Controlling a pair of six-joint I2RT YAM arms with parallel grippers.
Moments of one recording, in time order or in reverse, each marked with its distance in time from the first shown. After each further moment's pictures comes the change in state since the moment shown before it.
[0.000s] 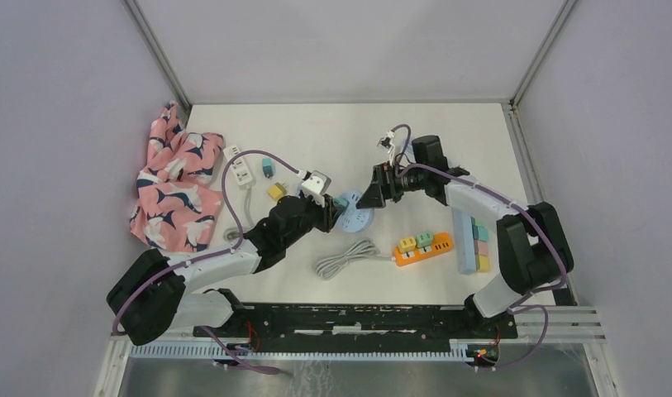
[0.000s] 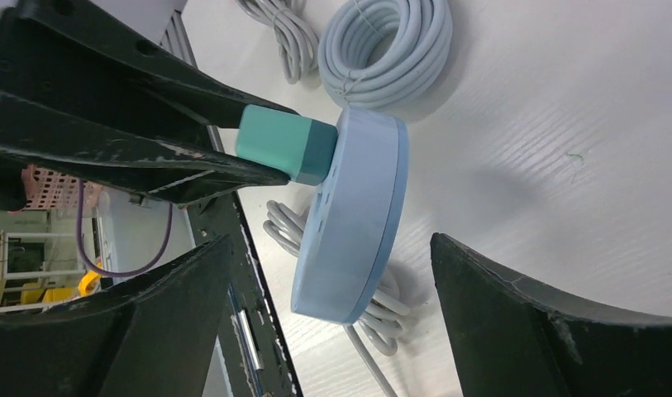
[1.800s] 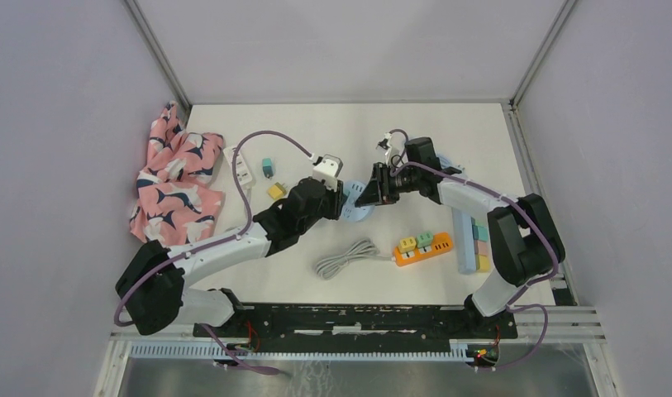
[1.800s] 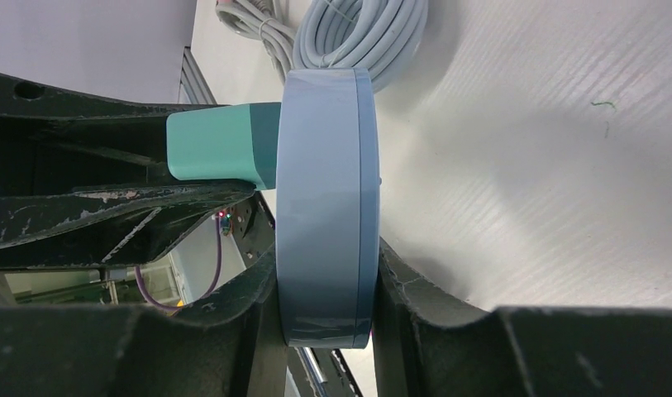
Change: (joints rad) left arm -0.055 0.057 0.244 -0.328 -0.183 -0.044; right arm 0.059 0.084 0.019 0.001 0.082 0.244
